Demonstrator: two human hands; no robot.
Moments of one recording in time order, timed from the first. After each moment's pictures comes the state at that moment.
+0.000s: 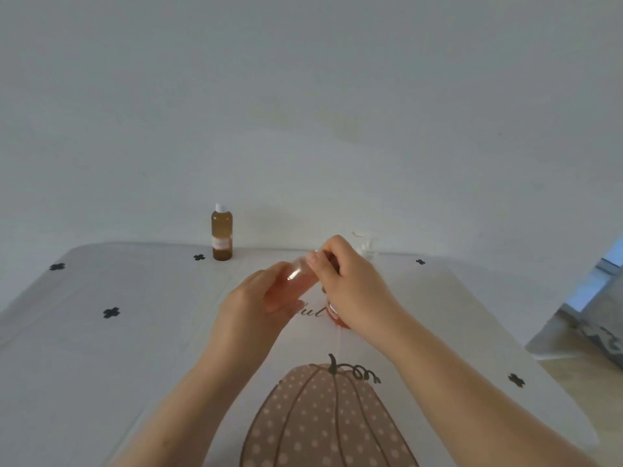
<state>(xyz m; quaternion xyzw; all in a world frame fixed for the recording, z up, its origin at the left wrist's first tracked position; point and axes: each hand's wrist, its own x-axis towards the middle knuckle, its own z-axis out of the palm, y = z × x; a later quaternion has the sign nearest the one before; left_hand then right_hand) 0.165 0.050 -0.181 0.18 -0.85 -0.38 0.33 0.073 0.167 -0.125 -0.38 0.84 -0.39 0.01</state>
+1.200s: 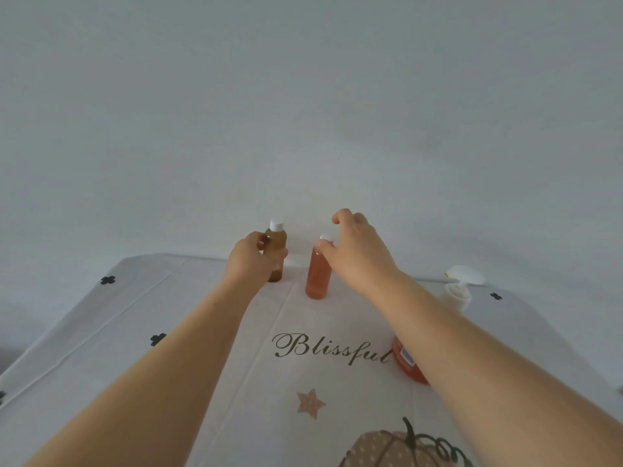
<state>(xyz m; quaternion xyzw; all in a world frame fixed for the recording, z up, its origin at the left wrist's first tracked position) 0.082 -0.127 -0.187 0.36 -0.76 -0.46 0.28 0.001 0.021 -0.125 -0.41 0.88 -0.24 -0.09</state>
